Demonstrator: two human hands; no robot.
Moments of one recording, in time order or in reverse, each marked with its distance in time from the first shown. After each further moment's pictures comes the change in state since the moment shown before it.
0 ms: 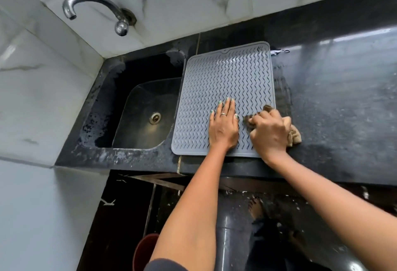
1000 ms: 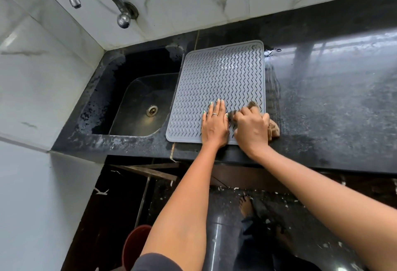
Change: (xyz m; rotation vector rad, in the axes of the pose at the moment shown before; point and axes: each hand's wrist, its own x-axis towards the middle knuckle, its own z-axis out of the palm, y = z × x) left_hand -0.030 0.003 0.003 -0.007 -0.005 -0.061; right_hand -0.017 -0.011 -0.012 -0.084 -0.158 -0.124
